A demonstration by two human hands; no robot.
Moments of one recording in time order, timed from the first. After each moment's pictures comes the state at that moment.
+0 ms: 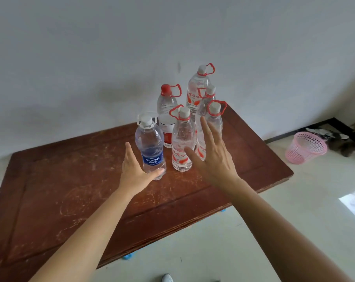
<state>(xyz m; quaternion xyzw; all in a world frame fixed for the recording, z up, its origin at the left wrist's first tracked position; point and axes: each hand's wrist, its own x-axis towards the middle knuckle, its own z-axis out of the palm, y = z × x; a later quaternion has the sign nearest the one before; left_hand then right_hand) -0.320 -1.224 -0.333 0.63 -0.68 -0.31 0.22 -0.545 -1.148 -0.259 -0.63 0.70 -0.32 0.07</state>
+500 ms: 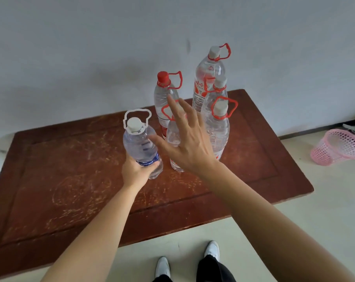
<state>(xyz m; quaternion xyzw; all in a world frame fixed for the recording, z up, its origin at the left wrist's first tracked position) -0.373 -1.257 -0.380 0.70 -0.54 -0.33 0.32 -0.557 -1.243 -0.260 -0.71 0.59 -0.36 0.11</state>
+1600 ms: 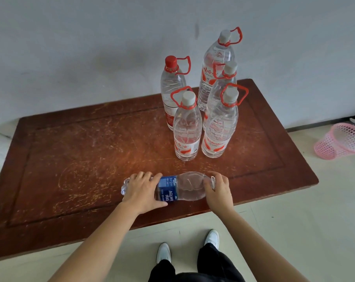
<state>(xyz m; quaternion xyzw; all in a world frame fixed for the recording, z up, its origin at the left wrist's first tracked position) -0.349 -1.190 -0.420 0.55 -0.82 -0.09 -0.14 -0.588 -1.135 -0.411 -0.41 0.80 -0.22 0.38</state>
